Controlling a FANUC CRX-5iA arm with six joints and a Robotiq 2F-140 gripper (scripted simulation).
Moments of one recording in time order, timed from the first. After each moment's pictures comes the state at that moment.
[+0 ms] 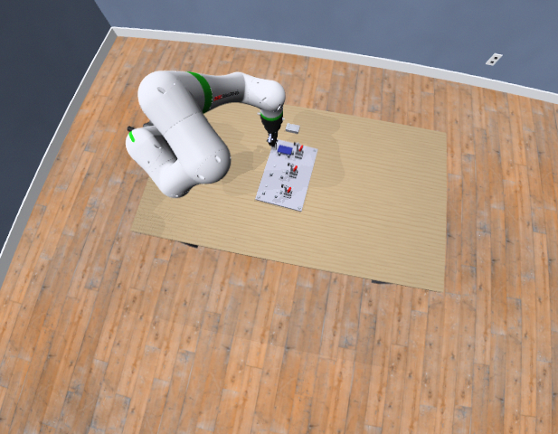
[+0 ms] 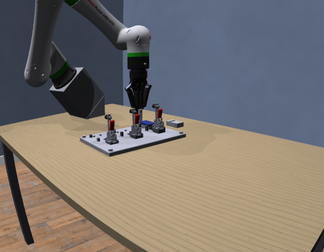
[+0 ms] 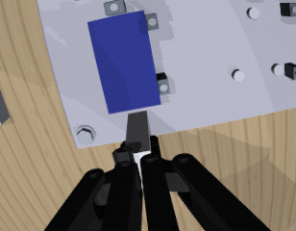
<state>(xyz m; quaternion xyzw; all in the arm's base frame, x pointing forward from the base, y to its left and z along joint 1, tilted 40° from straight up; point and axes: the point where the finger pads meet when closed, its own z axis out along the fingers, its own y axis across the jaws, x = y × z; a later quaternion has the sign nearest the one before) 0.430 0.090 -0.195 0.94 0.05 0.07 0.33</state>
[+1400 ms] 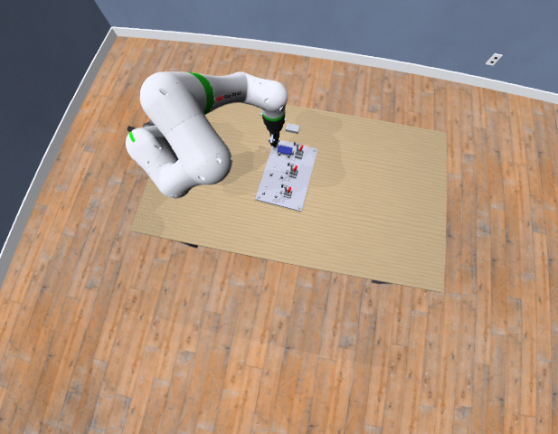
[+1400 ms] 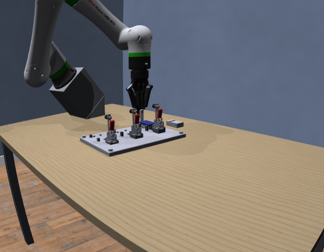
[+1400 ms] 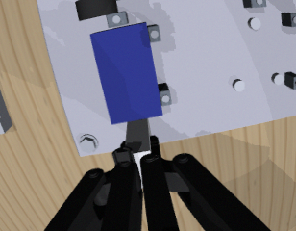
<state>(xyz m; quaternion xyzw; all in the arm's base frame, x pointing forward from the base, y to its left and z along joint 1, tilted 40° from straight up) 0.439 0.091 -0.194 0.94 0.05 0.07 0.33</state>
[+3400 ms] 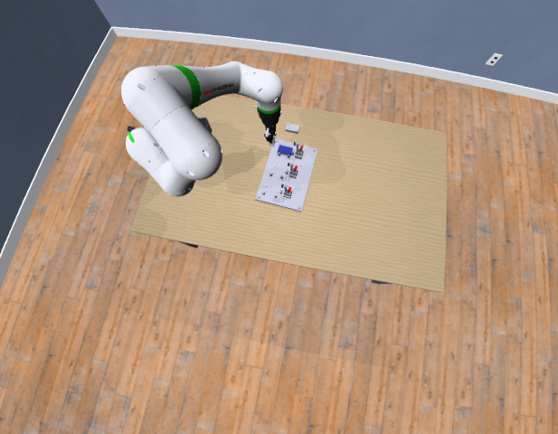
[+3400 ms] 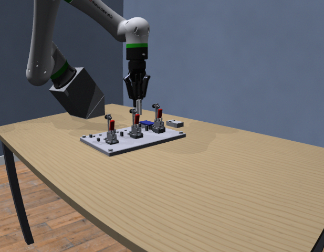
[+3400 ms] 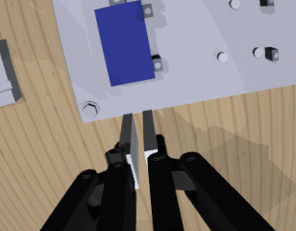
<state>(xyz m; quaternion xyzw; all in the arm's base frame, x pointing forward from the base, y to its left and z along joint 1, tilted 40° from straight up) 0.415 0.113 -0.165 0.94 0.05 0.07 0.33</state>
